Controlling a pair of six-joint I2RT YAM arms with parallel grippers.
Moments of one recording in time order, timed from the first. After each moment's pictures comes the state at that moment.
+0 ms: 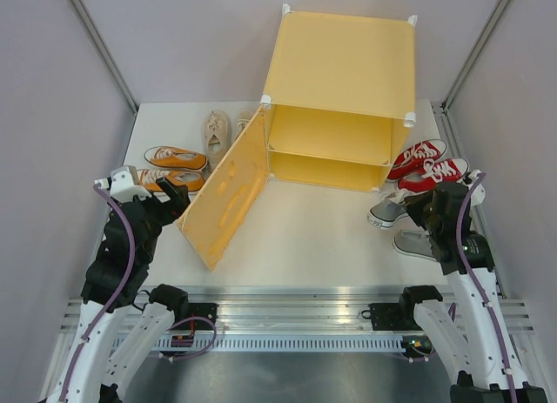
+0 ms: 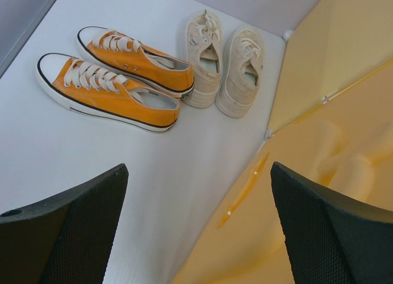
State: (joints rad) left arm -0.32 0.49 0.86 -0.64 -0.39 -0.44; right arm 0.05 0.67 0.78 -0.68 0.21 0.93
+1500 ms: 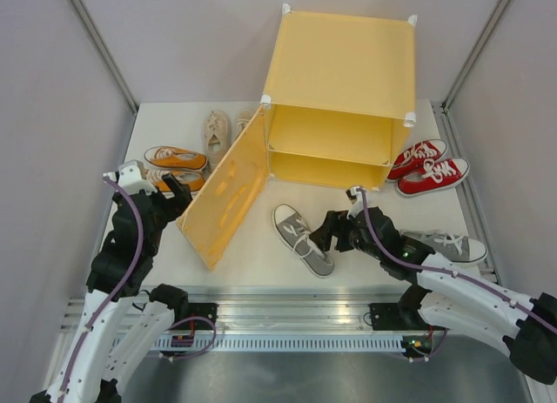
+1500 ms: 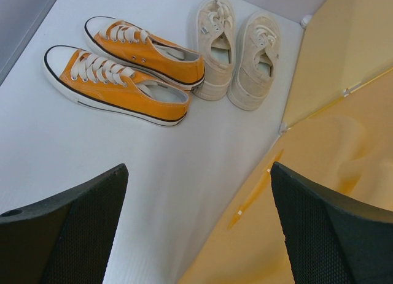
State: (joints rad) left arm -0.32 0.55 0.86 -0.63 -0.41 -0.43; right arm 0.80 0.89 0.45 -0.10 0.03 0.67
